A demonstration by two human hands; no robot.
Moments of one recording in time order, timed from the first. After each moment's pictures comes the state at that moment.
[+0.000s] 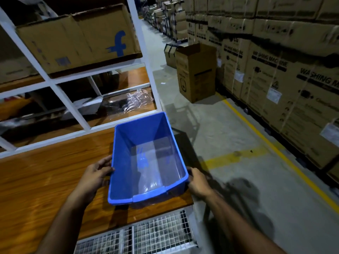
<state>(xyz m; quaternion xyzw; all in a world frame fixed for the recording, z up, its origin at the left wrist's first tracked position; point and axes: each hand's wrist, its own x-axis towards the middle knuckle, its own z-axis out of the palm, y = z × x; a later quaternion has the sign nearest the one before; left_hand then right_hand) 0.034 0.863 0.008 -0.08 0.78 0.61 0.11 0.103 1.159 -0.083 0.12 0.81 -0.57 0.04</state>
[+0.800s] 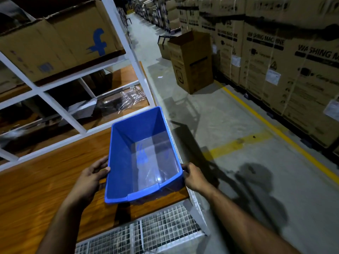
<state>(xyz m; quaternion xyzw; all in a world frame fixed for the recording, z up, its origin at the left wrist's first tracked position) 0.034 0.866 0.006 -0.09 0.80 0.58 0.14 0.104 1.170 -0.098 0.12 0.81 -0.57 0.05</state>
